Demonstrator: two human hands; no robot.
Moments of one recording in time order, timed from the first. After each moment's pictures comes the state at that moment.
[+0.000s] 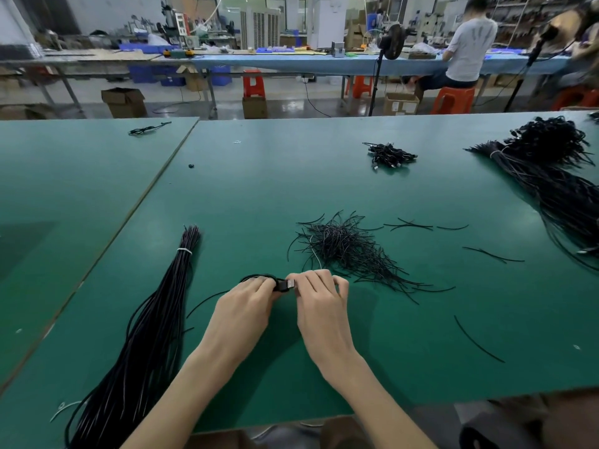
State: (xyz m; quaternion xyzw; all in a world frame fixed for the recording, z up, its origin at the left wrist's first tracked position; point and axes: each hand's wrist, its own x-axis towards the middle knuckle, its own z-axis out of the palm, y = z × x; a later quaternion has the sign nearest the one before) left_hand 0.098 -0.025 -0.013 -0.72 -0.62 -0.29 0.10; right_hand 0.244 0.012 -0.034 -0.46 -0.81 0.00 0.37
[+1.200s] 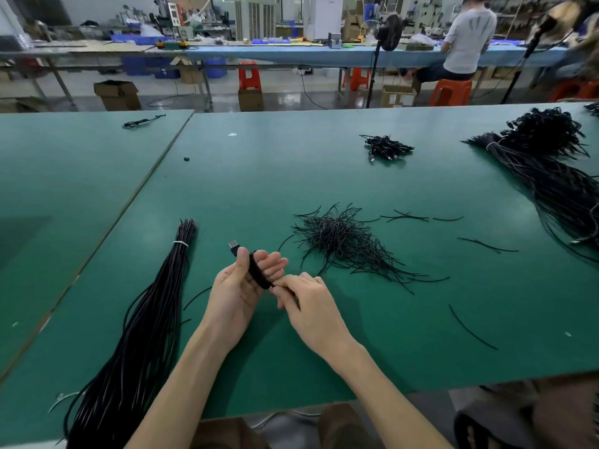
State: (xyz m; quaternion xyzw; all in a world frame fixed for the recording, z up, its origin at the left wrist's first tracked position) left_hand 0.093 -0.004 -0.024 -0.28 -0.36 -0.68 -0.57; right_hand 0.248 0.014 -0.032 -0.39 -0.83 0.23 0.33
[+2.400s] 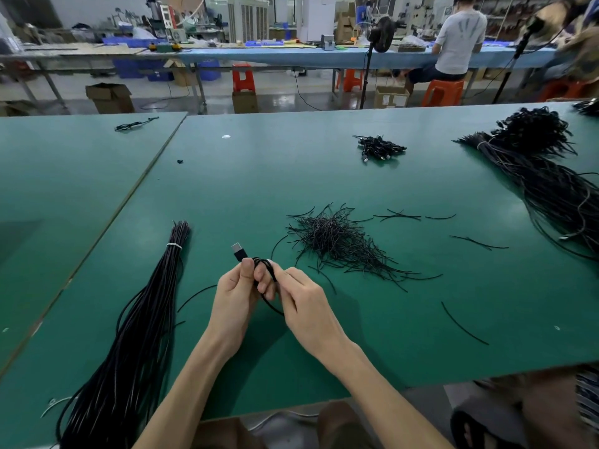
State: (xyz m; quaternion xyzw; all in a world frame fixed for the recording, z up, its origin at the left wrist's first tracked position) left_hand 0.108 -0.013 -0.026 -0.43 -0.43 -0.64 -0.46; right_hand 0.252 0.007 -0.023 -0.35 -0.82 0.26 0.37
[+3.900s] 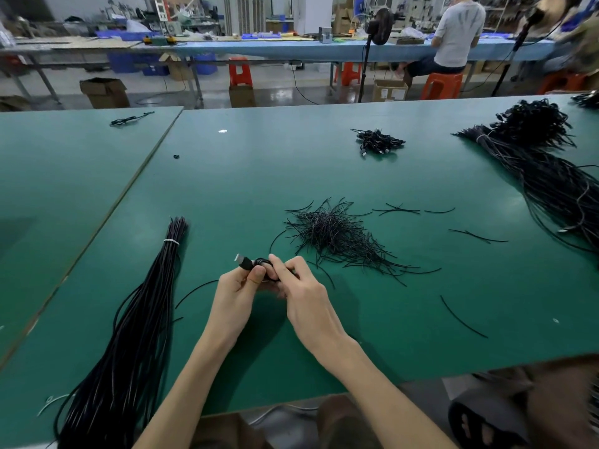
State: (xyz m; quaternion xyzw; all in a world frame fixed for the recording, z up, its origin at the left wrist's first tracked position) left_hand 0.107 -0.014 -0.031 -0.49 -0.50 -0.61 -0.37; right_hand 0.251 0.010 -0.034 -0.39 -0.82 0.23 0.35
